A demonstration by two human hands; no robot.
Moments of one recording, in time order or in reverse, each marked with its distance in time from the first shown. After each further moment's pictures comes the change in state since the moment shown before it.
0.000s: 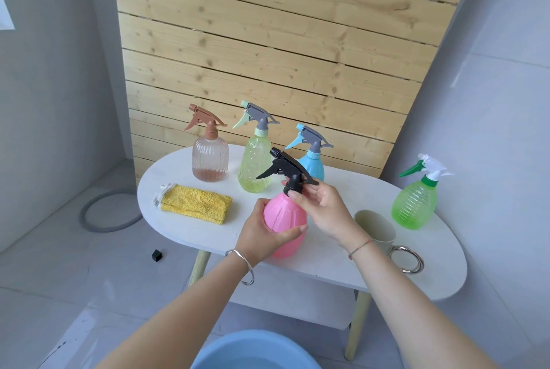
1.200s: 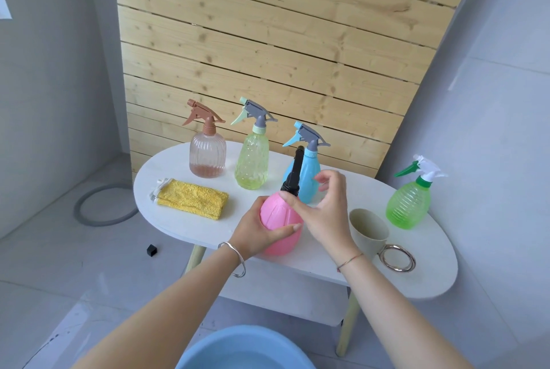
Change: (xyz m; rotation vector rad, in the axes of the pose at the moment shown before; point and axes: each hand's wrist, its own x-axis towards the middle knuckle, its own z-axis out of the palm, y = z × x) left_hand 0.005 -0.007 -0.004 -0.041 -0.106 0.031; right_hand -0.021 -0.004 0.011 -0.446 0.464 -0.153
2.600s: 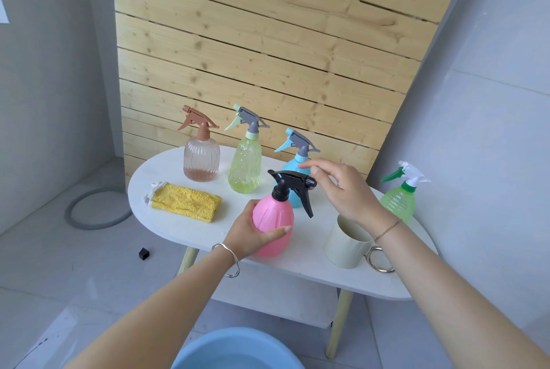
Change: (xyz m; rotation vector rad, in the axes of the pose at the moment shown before) left_hand -0.002 0.005 0.002 0.025 0.022 -0.050; right_hand 0.043 -0.035 -0.070 -0.212 -0.412 -0.221
